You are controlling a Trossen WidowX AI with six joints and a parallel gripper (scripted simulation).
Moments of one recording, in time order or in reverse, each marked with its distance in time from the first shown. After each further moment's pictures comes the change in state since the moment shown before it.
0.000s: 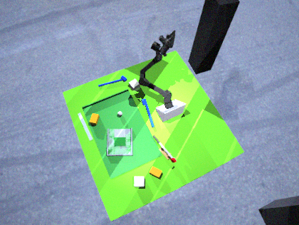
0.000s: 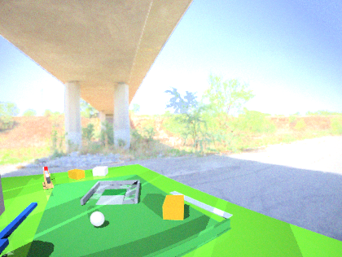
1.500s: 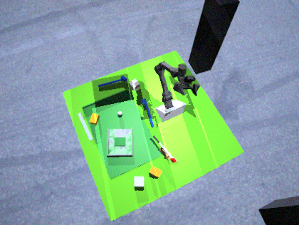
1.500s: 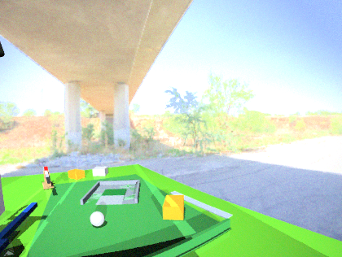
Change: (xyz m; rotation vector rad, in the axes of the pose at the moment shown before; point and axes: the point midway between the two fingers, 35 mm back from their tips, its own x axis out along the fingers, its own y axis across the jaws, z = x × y) arm -0.122 -0.459 -0.215 -0.783 1.204 -1.021
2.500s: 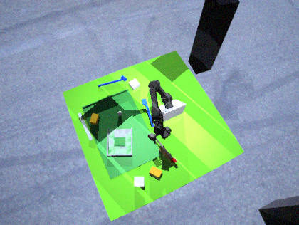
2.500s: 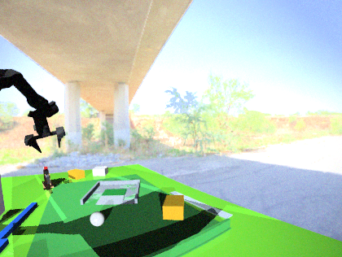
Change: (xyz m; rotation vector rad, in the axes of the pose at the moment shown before) arm 0.042 -0.082 -0.447 -0.080 1.241 0.367
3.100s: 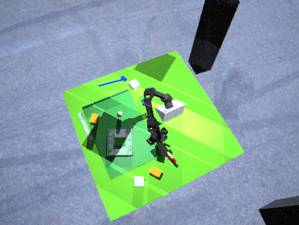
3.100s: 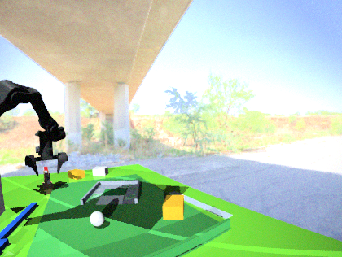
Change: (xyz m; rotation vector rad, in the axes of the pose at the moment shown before) arm 0.081 0.032 -0.076 -0.047 0.196 0.252
